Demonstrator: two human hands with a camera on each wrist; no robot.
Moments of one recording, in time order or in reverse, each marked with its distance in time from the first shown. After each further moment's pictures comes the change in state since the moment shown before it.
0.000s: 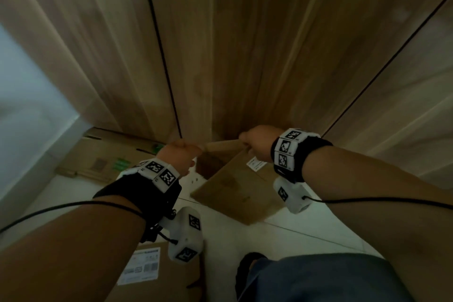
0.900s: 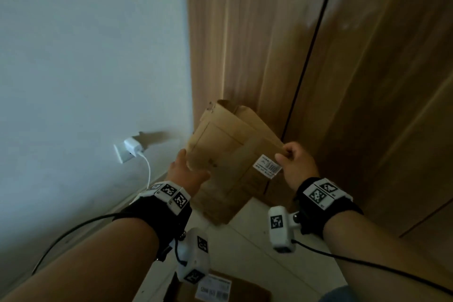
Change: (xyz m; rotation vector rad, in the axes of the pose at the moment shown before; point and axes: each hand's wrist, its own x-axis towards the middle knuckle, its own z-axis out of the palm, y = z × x) left_hand -0.145 -0.042 -0.219 0.050 0.491 0.119; right_hand -0.042 -0.194 -0.077 1.059 0.654 -0.002
